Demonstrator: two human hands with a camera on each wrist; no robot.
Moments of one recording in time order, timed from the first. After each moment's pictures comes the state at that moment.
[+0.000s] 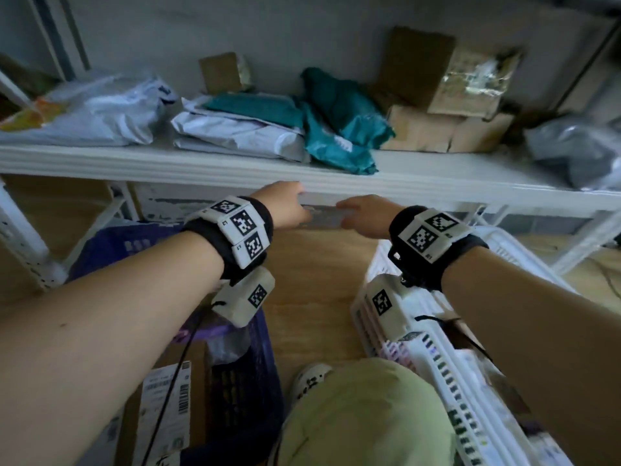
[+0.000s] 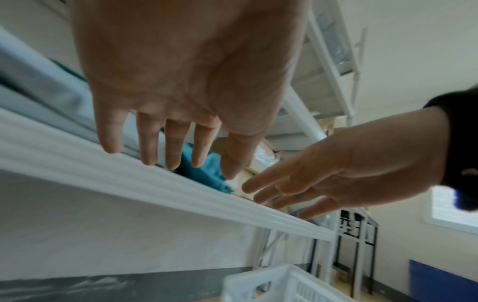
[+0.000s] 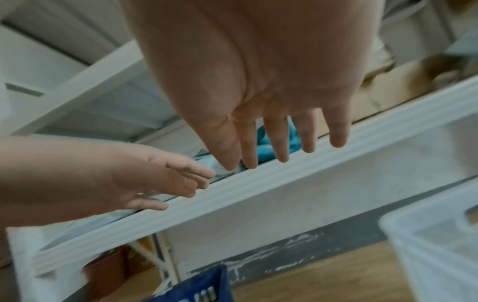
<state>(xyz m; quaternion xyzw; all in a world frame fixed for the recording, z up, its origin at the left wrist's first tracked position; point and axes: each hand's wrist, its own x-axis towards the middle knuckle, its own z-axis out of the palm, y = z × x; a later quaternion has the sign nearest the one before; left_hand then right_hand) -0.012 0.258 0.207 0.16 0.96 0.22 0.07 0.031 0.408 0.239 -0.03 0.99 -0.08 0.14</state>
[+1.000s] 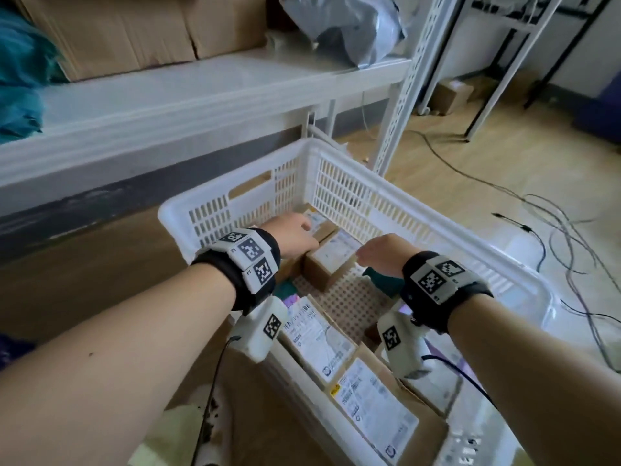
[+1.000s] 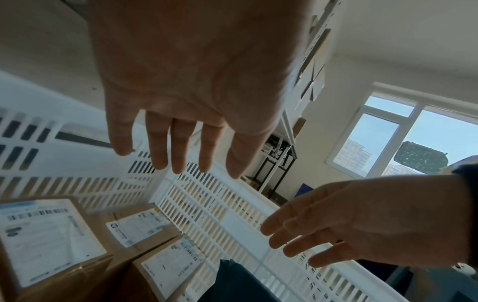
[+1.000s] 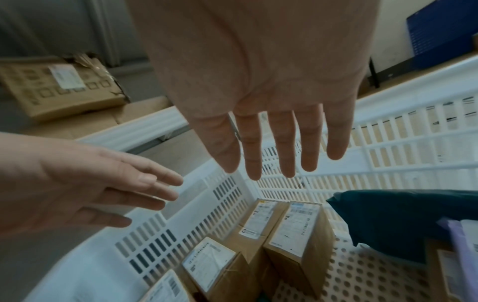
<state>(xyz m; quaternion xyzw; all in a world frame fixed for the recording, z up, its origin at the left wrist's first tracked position) 0.019 0.631 0.101 0.34 0.87 0.17 0.30 0.131 0.755 0.088 0.33 0.90 -0.17 0.23</state>
